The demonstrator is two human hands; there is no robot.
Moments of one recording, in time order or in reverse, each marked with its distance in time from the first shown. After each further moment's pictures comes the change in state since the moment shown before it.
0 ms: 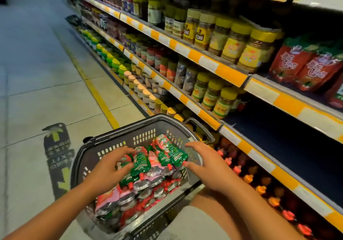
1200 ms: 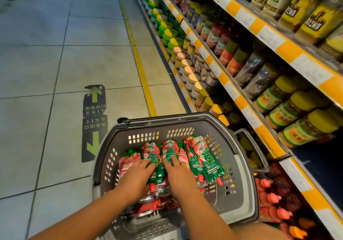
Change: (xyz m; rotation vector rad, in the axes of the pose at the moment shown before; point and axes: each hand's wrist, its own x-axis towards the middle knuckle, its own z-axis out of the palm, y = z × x) left_hand 0.008 -0.097 0.084 0.488 -0.173 -0.288; right_hand 0.135 -0.044 0.197 -0.525 -0.537 -0.067
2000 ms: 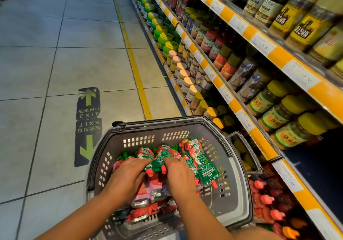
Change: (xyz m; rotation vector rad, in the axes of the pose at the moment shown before) left_hand -0.011 -0.011 -0.021 -0.296 0.299 0.065; right_hand -0.008 0.000 -0.013 0.154 0.321 0.051
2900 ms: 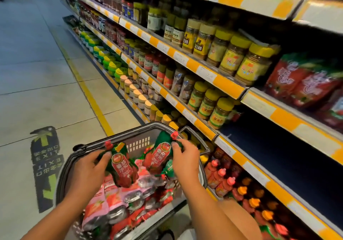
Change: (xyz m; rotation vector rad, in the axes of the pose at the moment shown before) left_hand 0.008 0.080 -0.082 -0.557 0.288 -0.192; right_hand -0.088 0.058 -0.101 0.864 0.749 0.387
